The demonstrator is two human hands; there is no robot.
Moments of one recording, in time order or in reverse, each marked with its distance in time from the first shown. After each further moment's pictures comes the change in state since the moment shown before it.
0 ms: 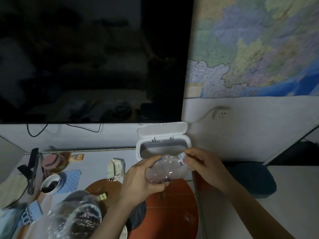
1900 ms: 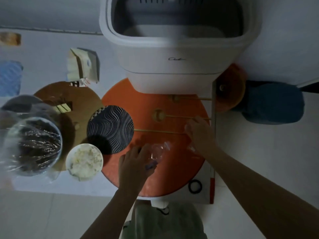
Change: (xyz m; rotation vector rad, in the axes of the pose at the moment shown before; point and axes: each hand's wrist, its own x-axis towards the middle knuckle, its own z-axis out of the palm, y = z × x) left_hand -0.141 -0.244 0.282 0.314 -0.258 -0.378; right_hand -0.034 0.346 0.239 -0.616 -0.287 0.308
